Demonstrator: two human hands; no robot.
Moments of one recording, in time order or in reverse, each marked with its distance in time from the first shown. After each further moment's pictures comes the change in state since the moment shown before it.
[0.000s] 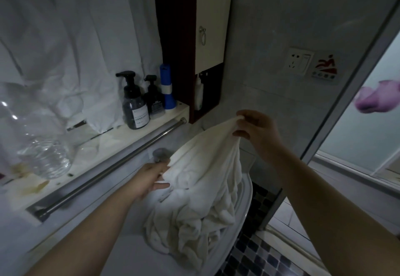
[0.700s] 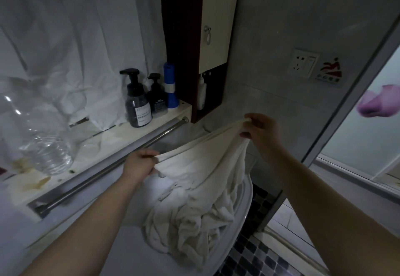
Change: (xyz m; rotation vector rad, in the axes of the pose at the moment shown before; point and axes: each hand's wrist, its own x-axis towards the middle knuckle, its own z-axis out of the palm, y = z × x) left_hand 0.016 0.015 -0.013 0.097 0.433 0.157; right_hand 0.016 0.020 -0.007 -0.192 0.175 0.033
